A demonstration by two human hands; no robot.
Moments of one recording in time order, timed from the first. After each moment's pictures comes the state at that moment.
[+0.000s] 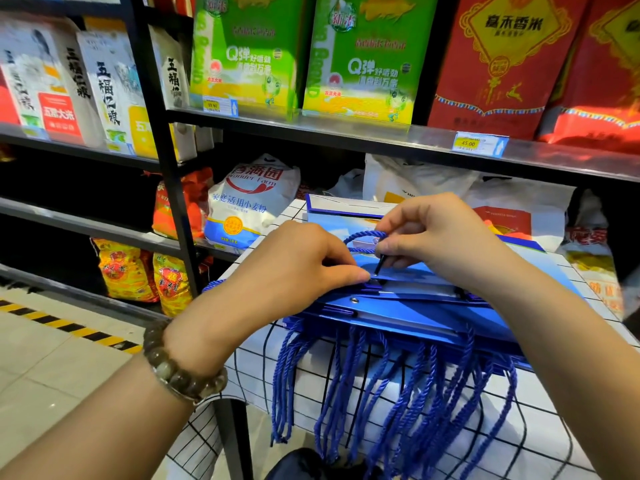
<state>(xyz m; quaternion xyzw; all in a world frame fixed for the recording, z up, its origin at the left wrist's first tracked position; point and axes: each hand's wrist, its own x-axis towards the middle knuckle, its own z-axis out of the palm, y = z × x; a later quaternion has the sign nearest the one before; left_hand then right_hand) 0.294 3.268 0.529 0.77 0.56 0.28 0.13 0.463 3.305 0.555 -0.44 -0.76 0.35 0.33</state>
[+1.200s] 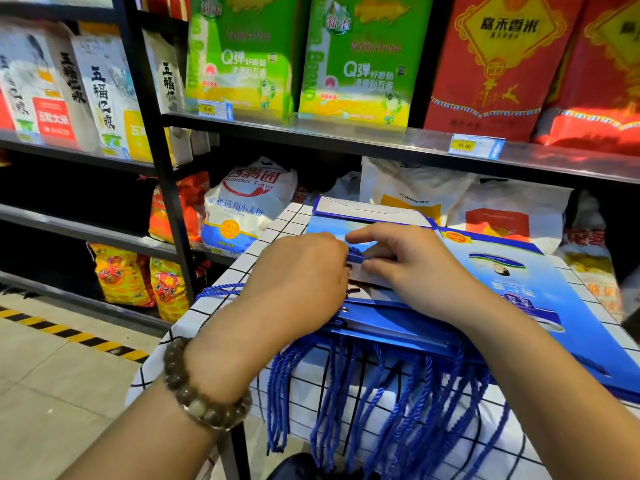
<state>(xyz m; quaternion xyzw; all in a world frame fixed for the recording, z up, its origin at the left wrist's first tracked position) 0.317 3.269 0.530 0.76 0.62 0.17 -0.07 0.457 3.310 0.526 -0.44 -0.83 0.22 0.27</state>
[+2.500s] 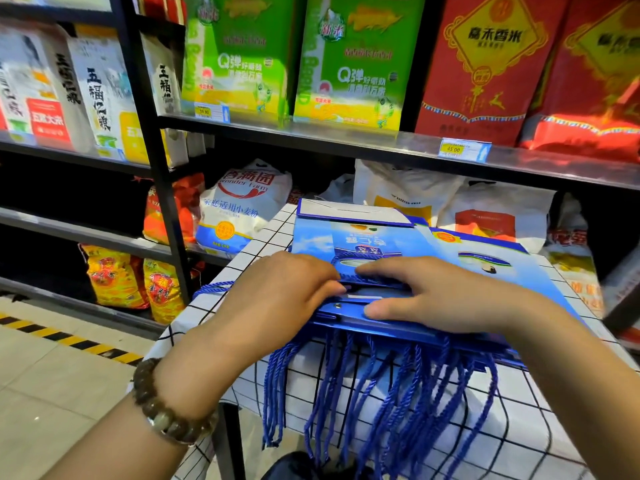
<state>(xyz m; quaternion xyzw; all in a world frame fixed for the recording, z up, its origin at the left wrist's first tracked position) 0.294 3.255 0.510 0.80 0.55 0.24 0.01 0.487 3.290 0.539 -0.46 -0.86 0.20 0.03</state>
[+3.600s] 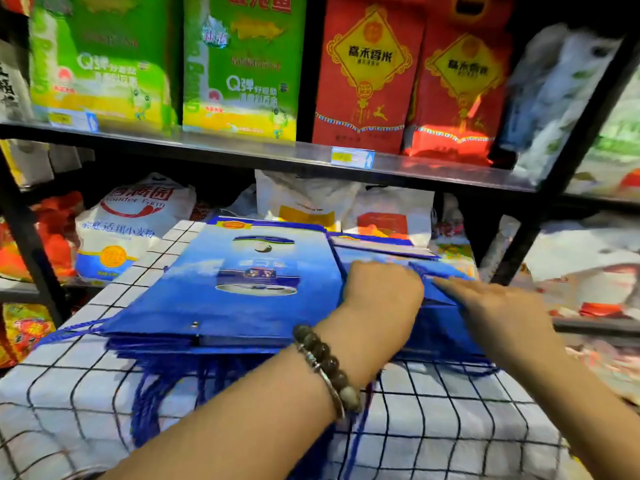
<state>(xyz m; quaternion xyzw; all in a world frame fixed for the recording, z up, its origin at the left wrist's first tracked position) 0.509 3.287 0.529 0.89 0.45 0.07 -0.09 0.672 3.266 0.501 -0.58 -0.75 -0.32 0.10</state>
